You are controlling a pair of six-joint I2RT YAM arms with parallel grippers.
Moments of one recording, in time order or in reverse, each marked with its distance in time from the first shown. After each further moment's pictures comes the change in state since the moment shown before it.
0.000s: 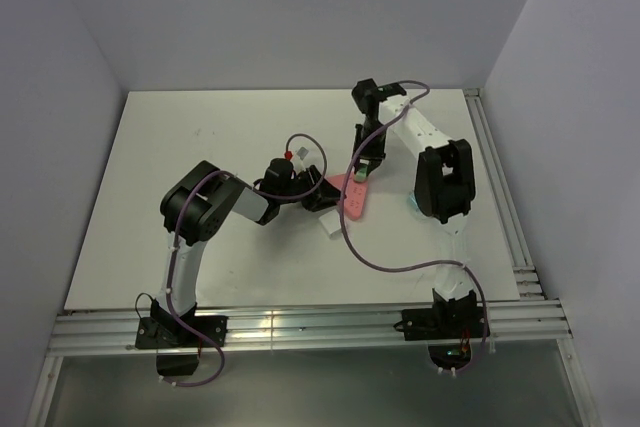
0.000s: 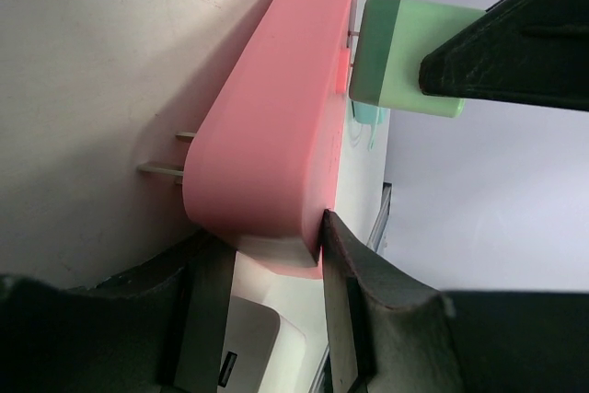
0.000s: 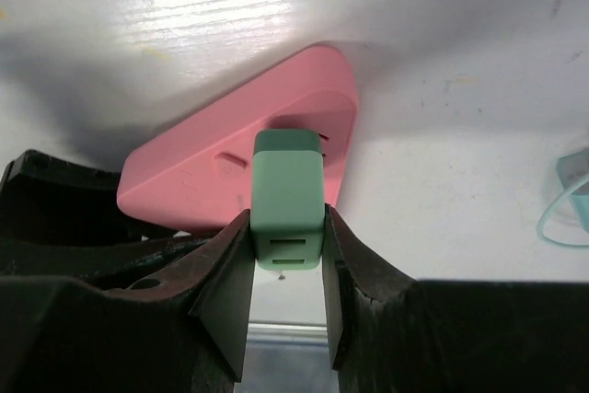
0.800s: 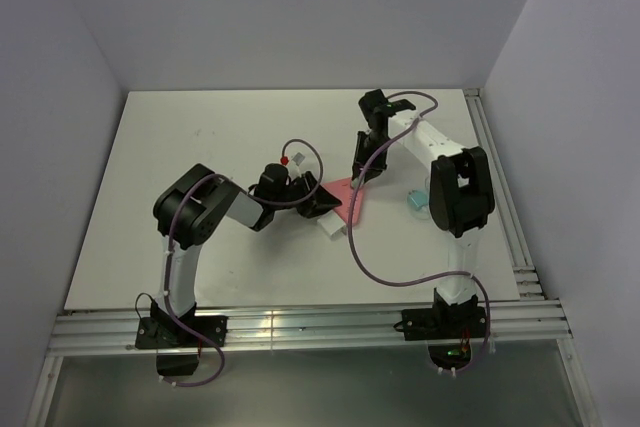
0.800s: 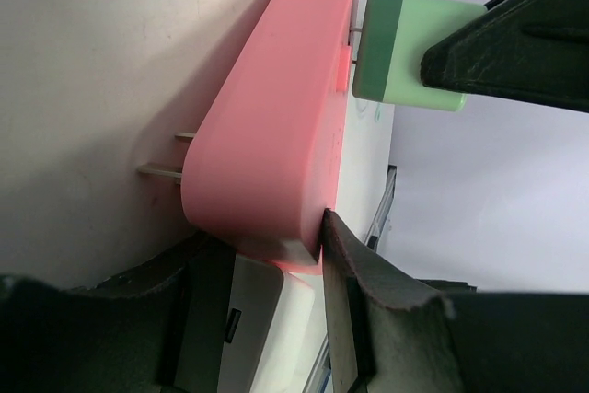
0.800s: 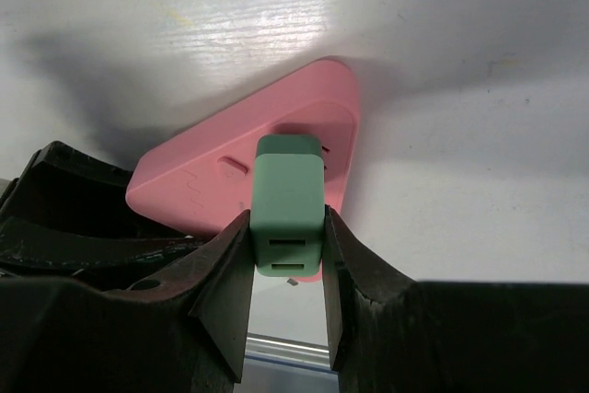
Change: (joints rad) left arm 0.001 -0.053 -0.090 0.021 0.021 0.013; right arm 0.010 -0.194 -0.355 0.282 -0.048 0.039
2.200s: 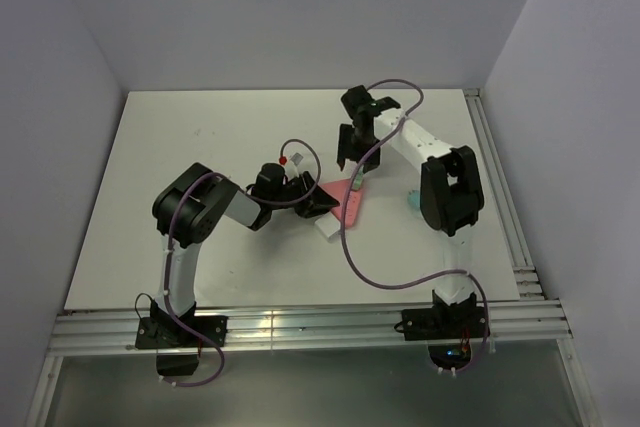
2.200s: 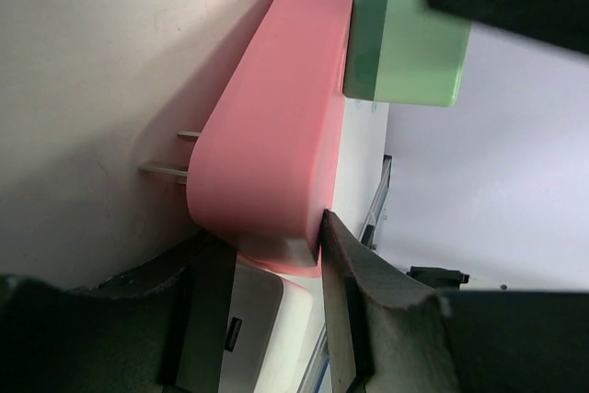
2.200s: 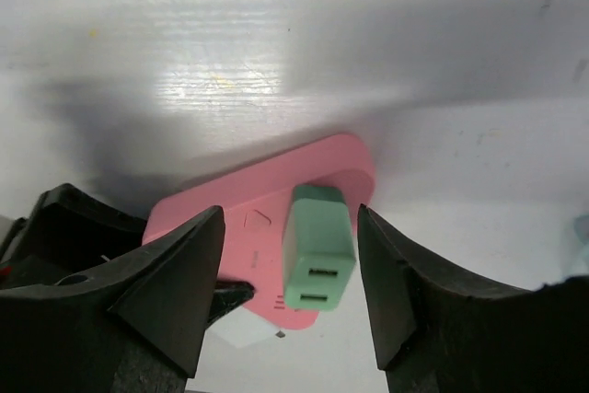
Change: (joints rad) left arm 0.024 0.003 -0.015 0.017 0.044 0.003; right arm 0.082 0.018 0.094 0.032 0.147 -0.046
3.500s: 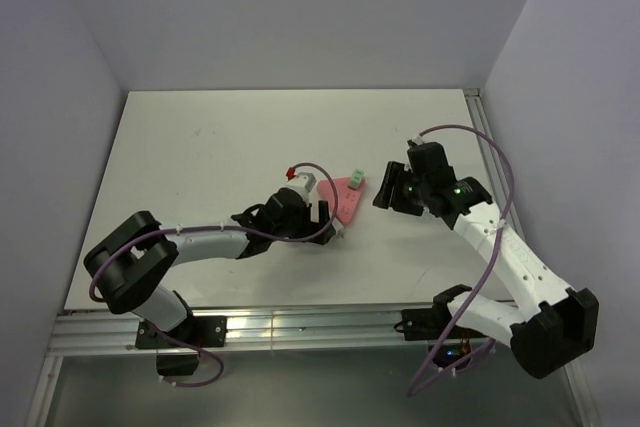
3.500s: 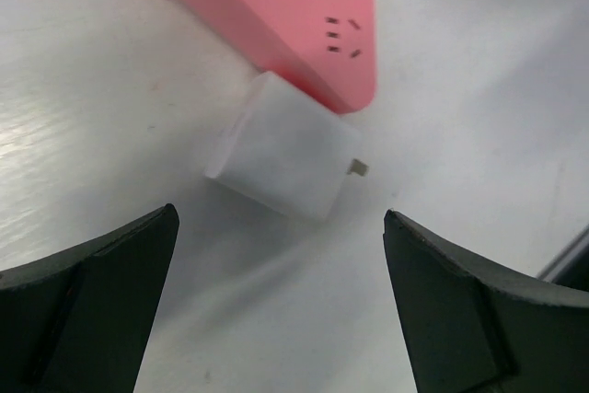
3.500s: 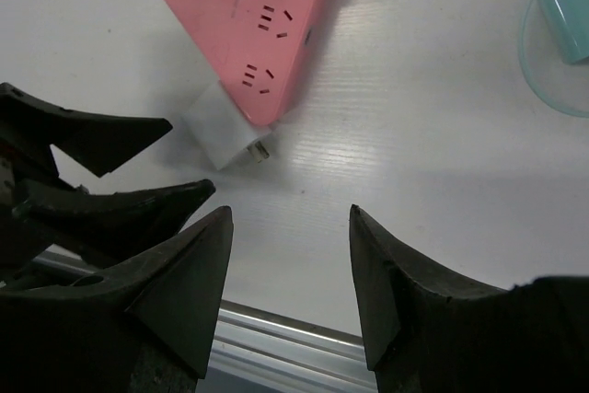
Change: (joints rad) left arm -0.304 -0.548 -0.145 -0.614 -0.615 0.518; right arm -0.035 -0.978 -0.799 0.203 -0.089 0.052
